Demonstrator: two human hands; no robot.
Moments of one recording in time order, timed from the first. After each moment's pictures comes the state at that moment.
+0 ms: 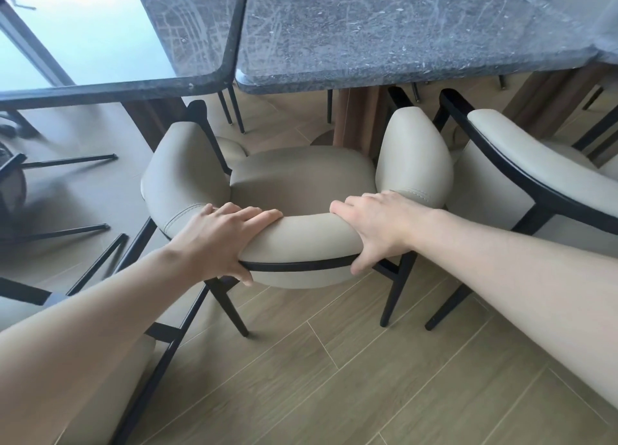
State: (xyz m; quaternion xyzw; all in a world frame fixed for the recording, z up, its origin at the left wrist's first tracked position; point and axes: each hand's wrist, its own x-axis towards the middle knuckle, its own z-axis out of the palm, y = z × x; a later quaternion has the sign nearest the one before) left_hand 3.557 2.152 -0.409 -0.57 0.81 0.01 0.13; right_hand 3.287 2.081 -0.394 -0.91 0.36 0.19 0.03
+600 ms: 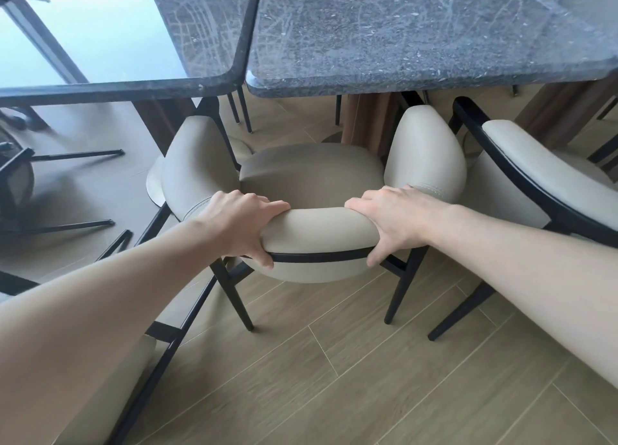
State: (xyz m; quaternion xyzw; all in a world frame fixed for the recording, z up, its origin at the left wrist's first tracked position) left_hand 3.540 2.107 -0.393 -0.59 0.79 0.02 0.18; right_hand 3.281 2.045 -0.392 -0.90 0.39 0.22 0.05
